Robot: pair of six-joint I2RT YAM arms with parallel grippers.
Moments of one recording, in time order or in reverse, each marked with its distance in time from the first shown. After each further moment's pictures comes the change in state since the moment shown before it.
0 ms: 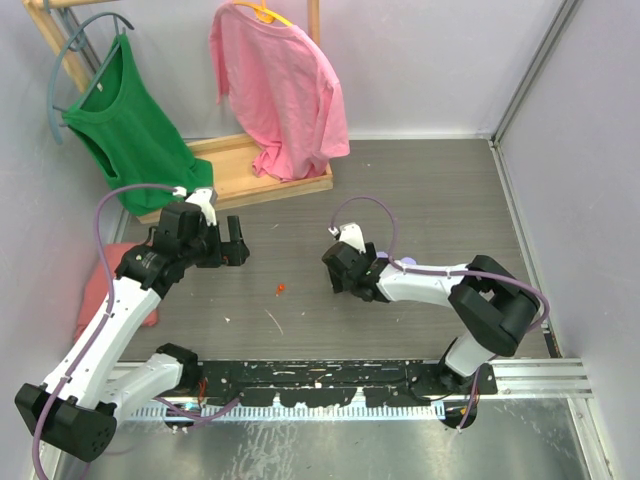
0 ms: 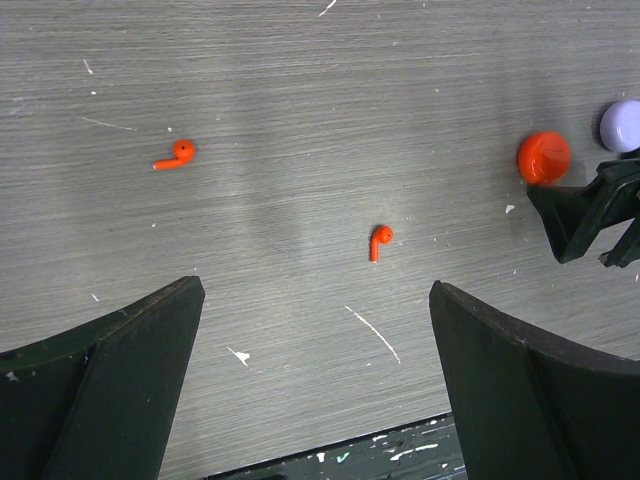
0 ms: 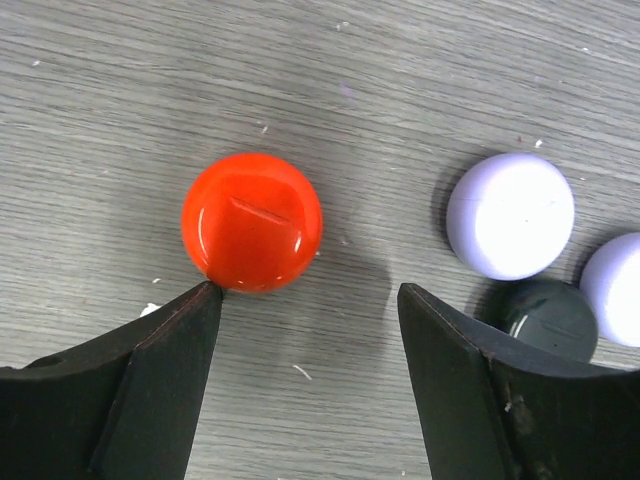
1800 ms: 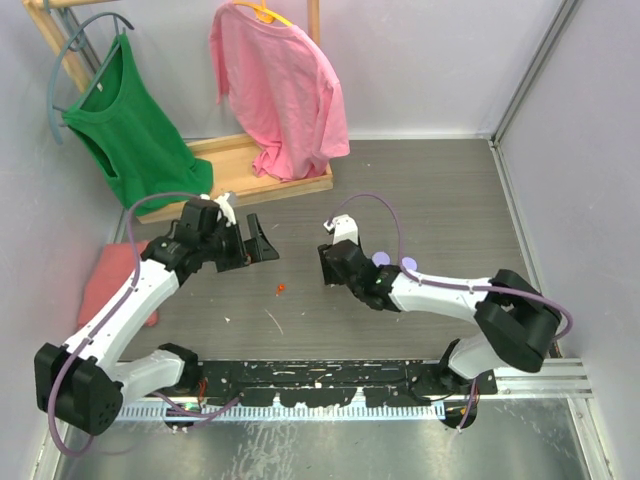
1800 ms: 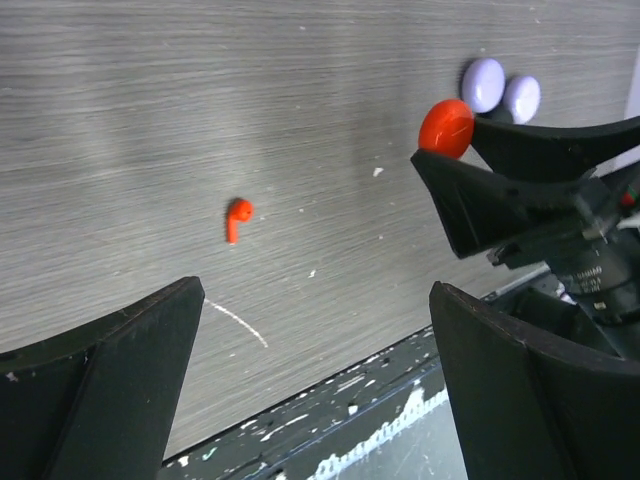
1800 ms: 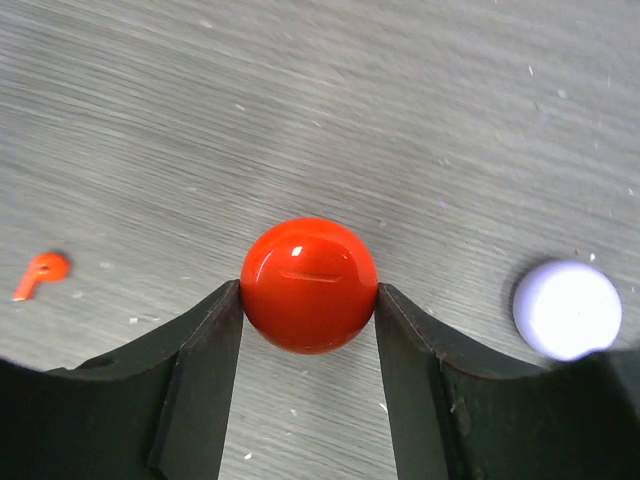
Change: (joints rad) left arm -0.011 0.140 -0.066 0.148 0.292 -0.232; right arm 0.039 -0.106 -0.048 0.224 -0.050 -0.072
